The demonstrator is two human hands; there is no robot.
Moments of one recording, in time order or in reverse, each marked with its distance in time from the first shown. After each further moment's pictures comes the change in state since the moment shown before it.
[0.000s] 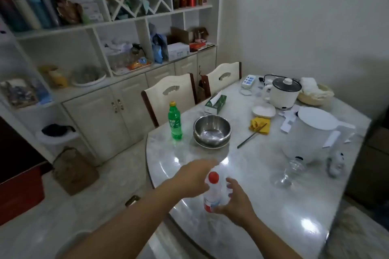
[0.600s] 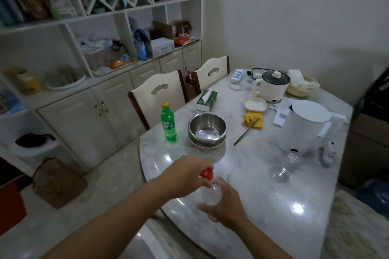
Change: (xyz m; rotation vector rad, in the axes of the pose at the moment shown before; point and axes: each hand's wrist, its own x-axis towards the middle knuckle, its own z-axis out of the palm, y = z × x) left_hand 0.004 -0.040 -0.034 0.048 0.093 0.284; right_hand 0.012 -0.026 0.039 0.026 0.130 -0.095
